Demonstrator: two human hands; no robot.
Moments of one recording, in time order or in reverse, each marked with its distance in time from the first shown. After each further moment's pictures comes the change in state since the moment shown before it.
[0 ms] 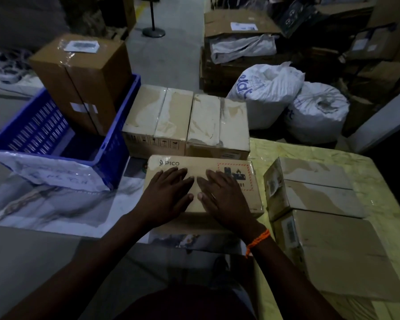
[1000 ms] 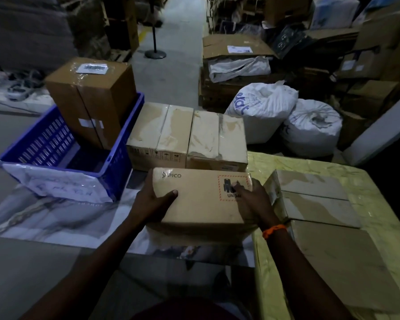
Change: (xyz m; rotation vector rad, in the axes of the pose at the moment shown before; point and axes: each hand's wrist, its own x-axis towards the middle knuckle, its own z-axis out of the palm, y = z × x) left_hand -0.005 -0.026 0.000 -0.723 0.239 -0.487; right_hand 0.007 0.062 -0.023 0.786 0.223 0.660
